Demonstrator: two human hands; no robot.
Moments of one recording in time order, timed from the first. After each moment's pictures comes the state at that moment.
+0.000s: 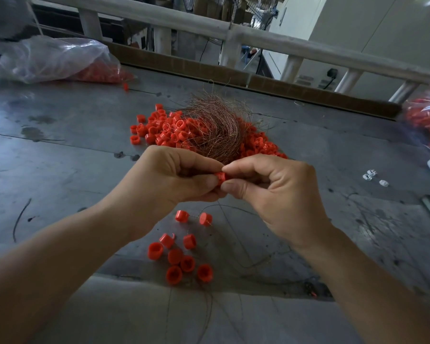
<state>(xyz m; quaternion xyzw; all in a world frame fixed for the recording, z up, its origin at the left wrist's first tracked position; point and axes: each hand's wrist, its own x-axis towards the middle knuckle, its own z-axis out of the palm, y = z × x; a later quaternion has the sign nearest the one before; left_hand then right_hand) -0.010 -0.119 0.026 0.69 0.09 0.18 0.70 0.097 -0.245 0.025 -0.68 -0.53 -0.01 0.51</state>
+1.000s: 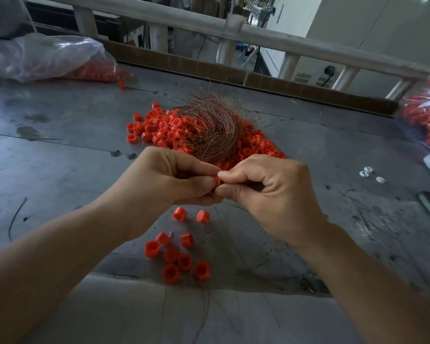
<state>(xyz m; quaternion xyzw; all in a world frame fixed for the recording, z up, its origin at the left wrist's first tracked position) -0.012 -0.117 0.024 0.67 0.09 0.14 0.72 0.098 -0.247 0.023 -0.67 -0.59 -0.09 0.45</state>
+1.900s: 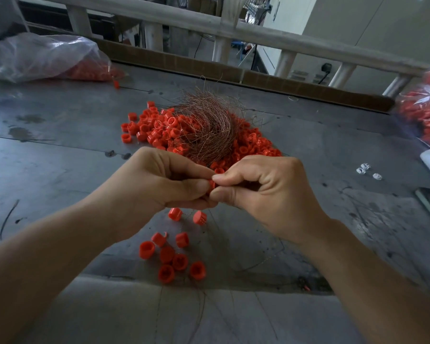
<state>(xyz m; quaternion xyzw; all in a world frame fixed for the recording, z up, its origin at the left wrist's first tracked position) -0.012 -0.117 0.025 0.67 0.09 0.11 0.72 0.101 -0.250 0.026 -0.67 -0.59 -0.02 0.45</state>
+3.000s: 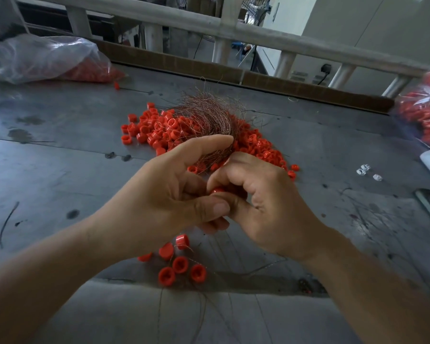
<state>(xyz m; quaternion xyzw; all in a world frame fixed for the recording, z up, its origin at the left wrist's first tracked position) -0.022 -0.128 0.027 0.73 -0.02 0.14 0.67 0.089 -0.251 0.034 -0.67 -0.63 0.02 0.38</state>
